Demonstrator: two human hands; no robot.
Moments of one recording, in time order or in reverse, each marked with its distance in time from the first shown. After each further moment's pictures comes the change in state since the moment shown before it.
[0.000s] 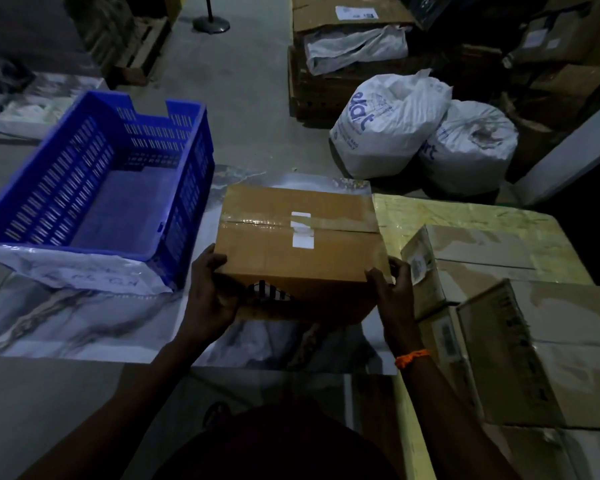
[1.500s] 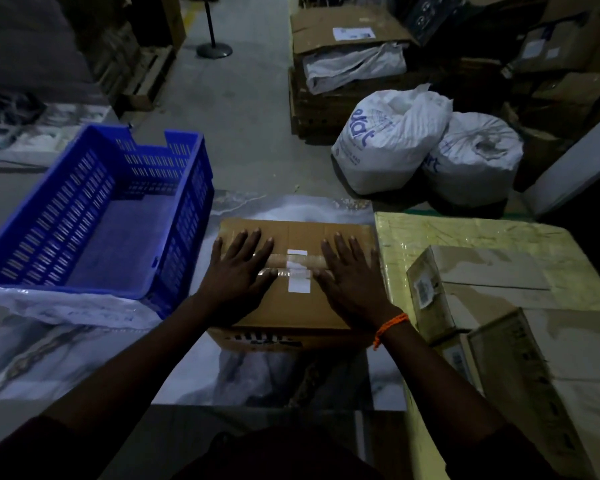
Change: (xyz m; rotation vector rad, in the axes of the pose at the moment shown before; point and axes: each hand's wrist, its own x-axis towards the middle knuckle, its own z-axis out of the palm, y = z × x) left_hand 0.118 -0.002 0.032 0.698 -0.536 0.090; right_hand 0.077 -0.020 0.063 -1.073 -0.442 -0.550
